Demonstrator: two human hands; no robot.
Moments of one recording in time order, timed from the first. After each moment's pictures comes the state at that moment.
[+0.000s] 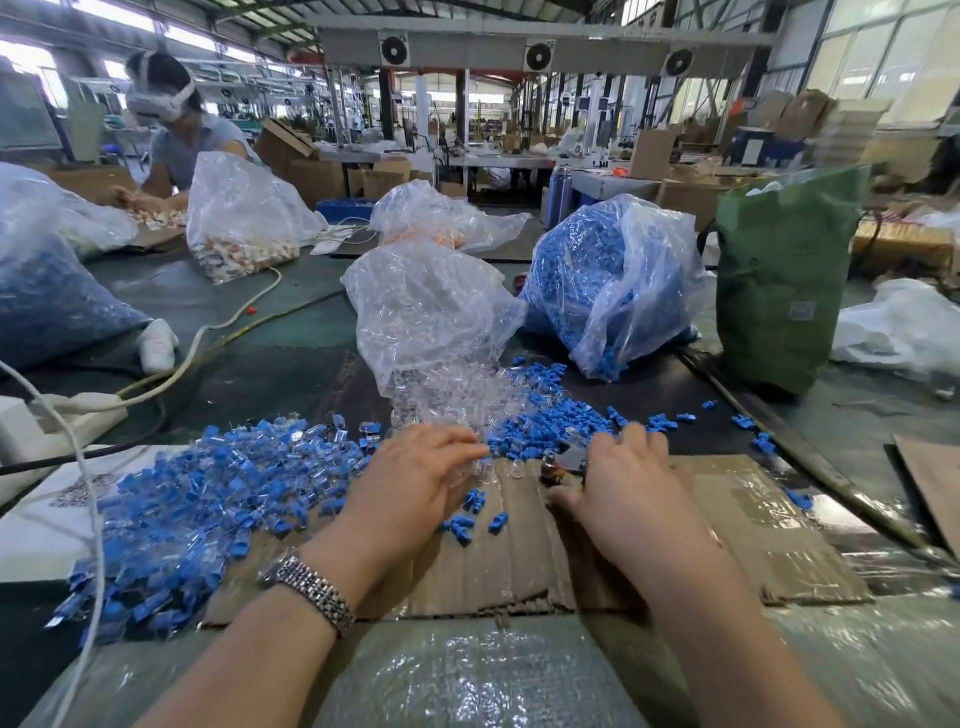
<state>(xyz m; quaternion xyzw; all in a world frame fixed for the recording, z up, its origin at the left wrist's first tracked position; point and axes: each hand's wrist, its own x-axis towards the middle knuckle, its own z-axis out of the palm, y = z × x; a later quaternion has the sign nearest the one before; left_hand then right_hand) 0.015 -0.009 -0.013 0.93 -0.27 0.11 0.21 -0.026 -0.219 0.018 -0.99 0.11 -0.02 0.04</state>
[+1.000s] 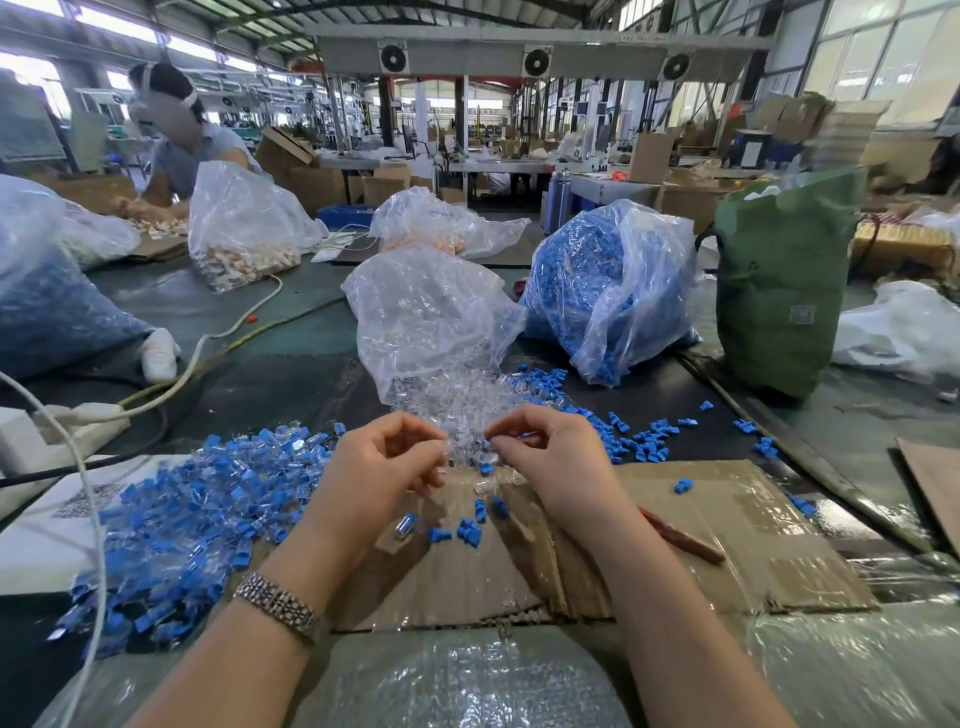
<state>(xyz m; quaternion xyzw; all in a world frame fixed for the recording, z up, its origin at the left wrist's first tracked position) 0.010 0.008 -0.001 0.76 -0.09 0.03 0.64 -0.001 -0.187 0.020 -0.84 -0.02 -0.08 0.54</state>
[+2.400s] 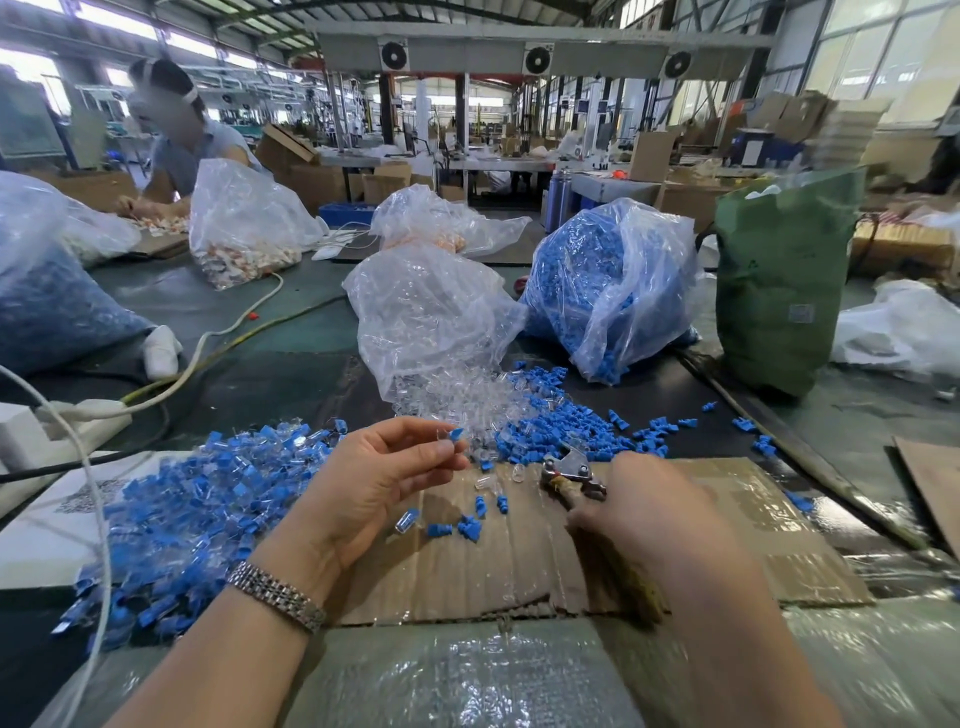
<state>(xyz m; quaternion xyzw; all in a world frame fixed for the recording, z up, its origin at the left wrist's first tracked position) 0.006 0.009 0.006 0.58 -0.07 -0.10 0.81 -0.033 -0.226 0.030 -0.98 0.15 0.04 0.08</state>
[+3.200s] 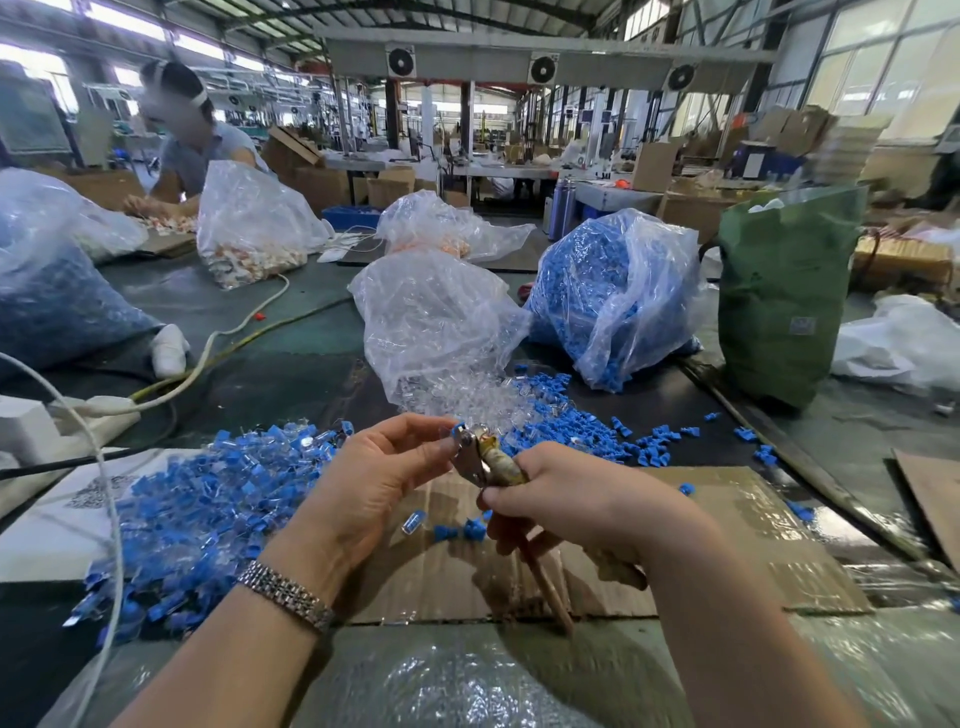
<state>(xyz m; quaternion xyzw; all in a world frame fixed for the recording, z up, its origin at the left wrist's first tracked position) 0.004 0.008 0.008 0.57 -0.08 -0.07 0.82 -0.033 -0.182 0.061 -0.88 -0.08 0.21 0.41</state>
